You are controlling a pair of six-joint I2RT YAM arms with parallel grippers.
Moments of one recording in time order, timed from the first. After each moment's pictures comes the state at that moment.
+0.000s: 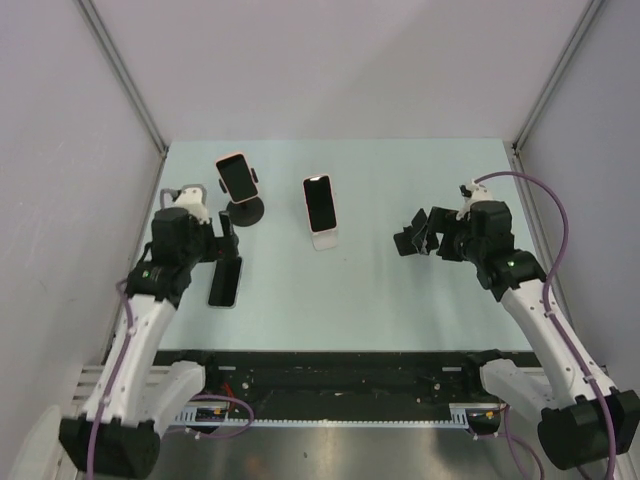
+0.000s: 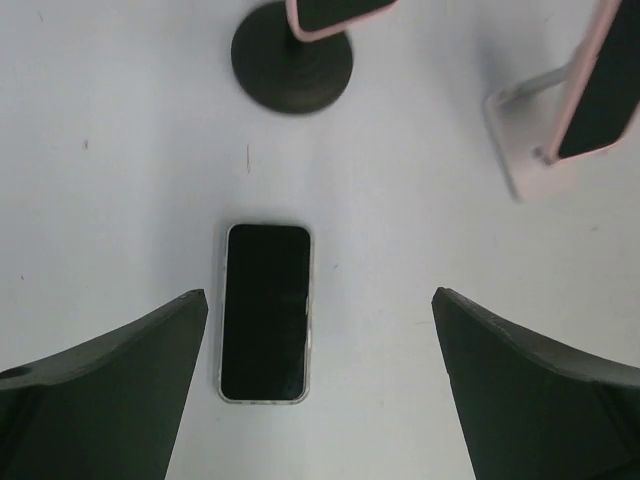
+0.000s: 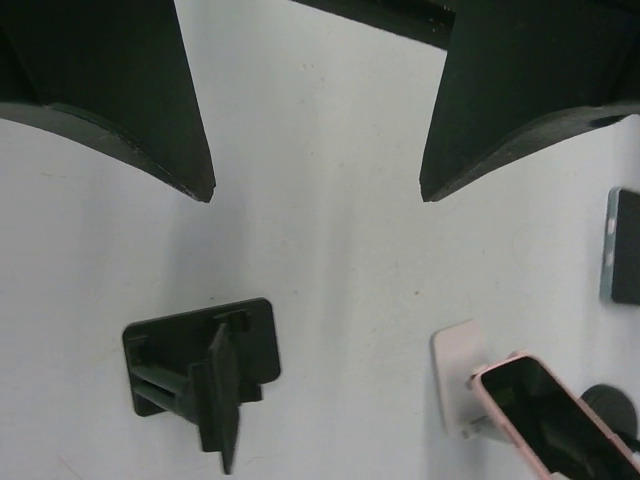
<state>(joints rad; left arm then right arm) -0.11 0.95 0.87 -0.59 -0.03 -0.13 0.25 0.92 0.88 -0.54 -0.12 0.37</state>
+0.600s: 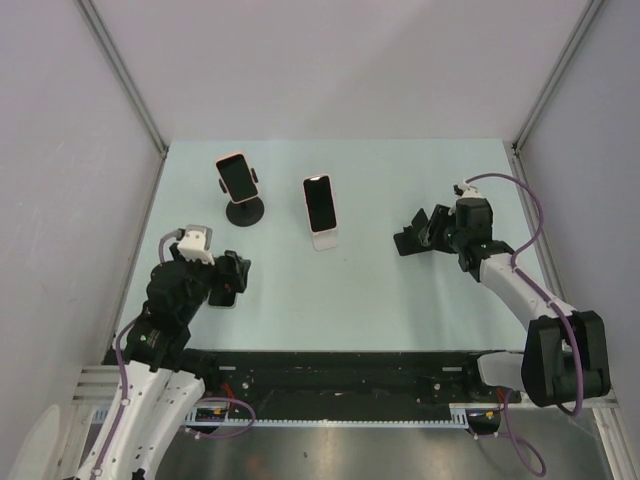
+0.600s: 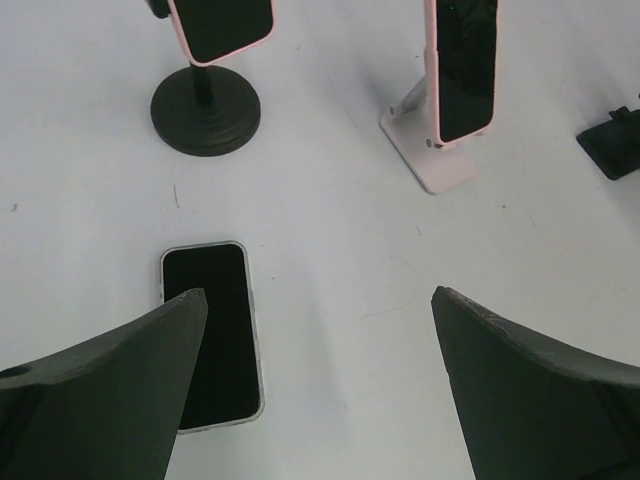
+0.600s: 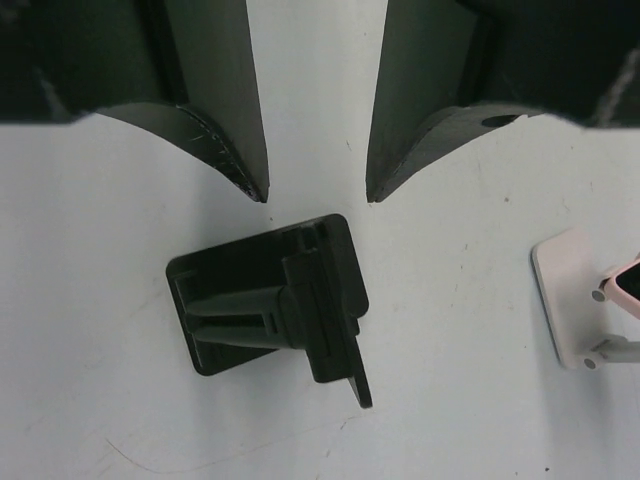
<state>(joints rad) -0.23 0.43 0.59 -0.47 0.03 -0.14 0.16 1.24 0.75 -0.15 -0.06 0.41</state>
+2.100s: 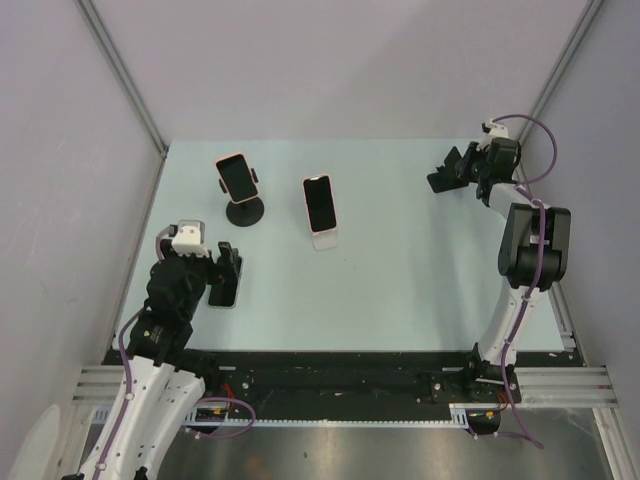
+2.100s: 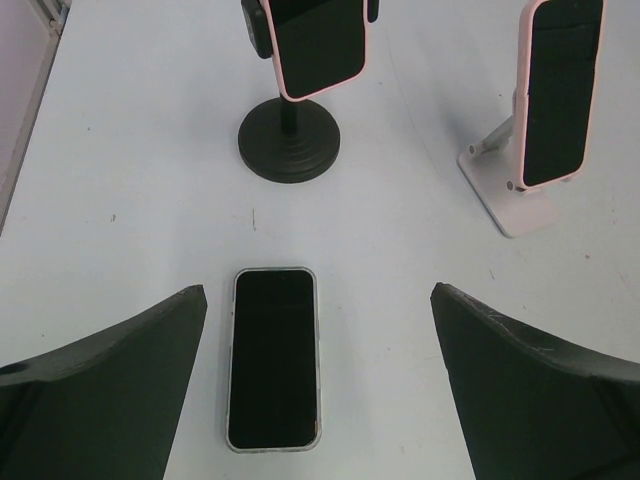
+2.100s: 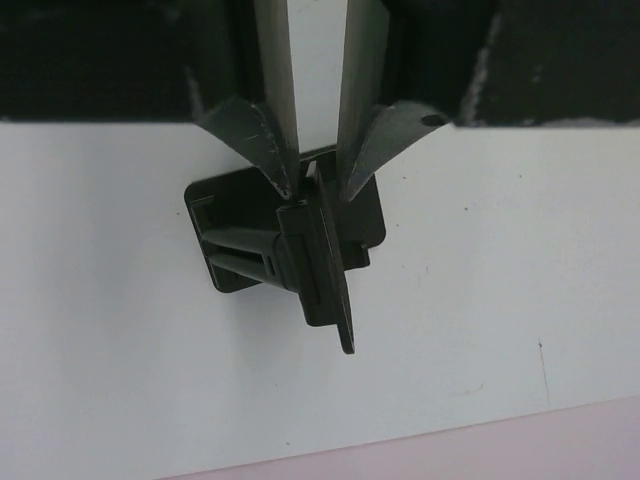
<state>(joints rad) -0.22 0.45 0.56 -0.36 -0.12 -0.07 -0.14 2.05 1.43 0.22 -0.23 0.14</state>
